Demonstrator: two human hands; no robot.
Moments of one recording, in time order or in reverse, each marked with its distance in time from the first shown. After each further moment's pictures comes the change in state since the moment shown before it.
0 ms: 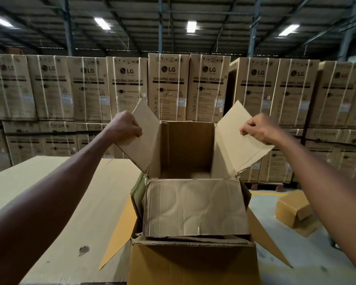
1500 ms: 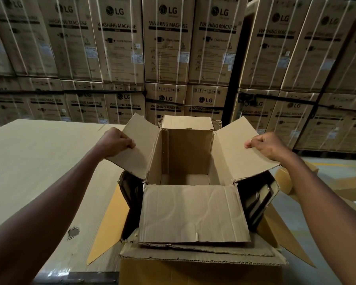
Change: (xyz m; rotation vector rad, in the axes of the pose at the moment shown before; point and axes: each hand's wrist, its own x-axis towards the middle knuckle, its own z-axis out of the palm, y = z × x) left_hand 0.036 -0.144 0.171 -0.174 -0.214 -0.394; right_hand 0.062 0.124 0.187 0.220 -0.208 0.252
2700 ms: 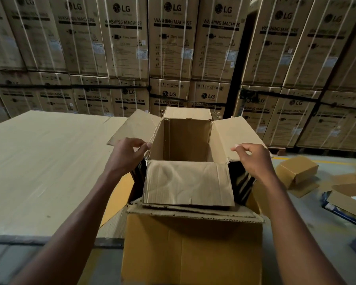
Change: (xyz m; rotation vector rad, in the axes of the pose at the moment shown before) left_hand -0.163 0.021 0.036 -0.021 0.230 0.363; right_hand -0.147 -0.010 0.041 0.151 0.196 -0.142
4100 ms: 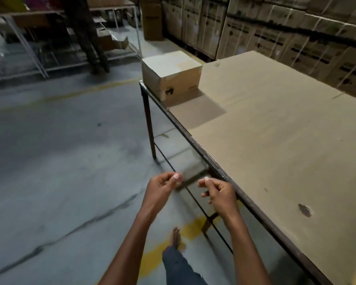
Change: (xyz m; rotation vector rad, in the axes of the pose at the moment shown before) left_hand -0.369 -0.409 -0.333 -0.486 0.584 -1.017; right_hand -0.390 -0.371 0.620 0.424 -1.146 0.044
